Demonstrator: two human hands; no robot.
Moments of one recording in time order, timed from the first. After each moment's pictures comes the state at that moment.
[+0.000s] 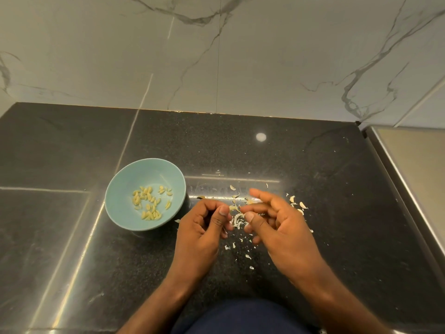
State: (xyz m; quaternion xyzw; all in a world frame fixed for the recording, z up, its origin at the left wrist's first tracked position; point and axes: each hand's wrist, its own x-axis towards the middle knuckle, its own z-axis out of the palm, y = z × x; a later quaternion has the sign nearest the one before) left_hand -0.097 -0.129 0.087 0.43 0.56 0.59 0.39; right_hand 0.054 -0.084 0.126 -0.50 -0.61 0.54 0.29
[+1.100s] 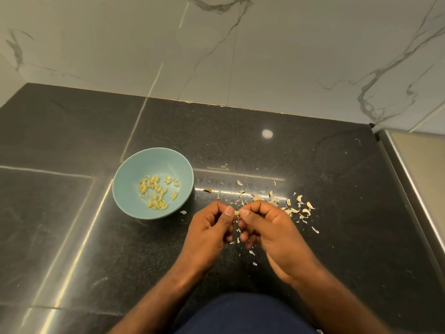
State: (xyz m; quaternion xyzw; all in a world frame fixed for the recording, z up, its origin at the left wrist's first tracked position) left_hand -0.100 -0.134 0.075 0.38 0.56 0.55 0.49; right_hand 0.036 -0.080 0.102 -0.47 -0.48 0.70 0.26
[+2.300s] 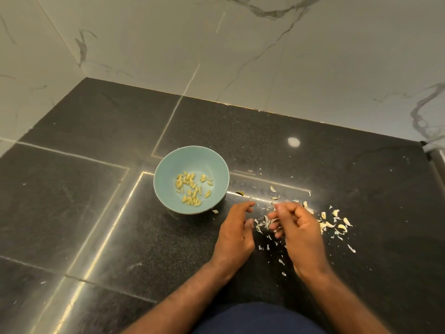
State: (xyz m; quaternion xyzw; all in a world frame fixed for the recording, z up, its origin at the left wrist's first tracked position) left_hand -0.107 -0.126 -0.006 0.49 0.68 0.48 0.27; right_hand 0.023 -0.065 0.045 -0.51 -0.55 0.57 0.35
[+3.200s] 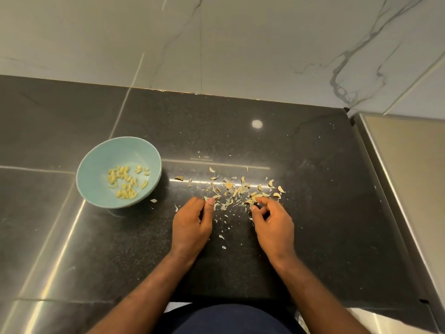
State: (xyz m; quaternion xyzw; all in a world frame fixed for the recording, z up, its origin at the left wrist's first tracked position) left_hand -0.063 -0.112 -0.014 0.51 0.73 0.44 0.16; right_hand 0.120 -0.059 -0.004 -0.63 -0.65 0.31 0.30
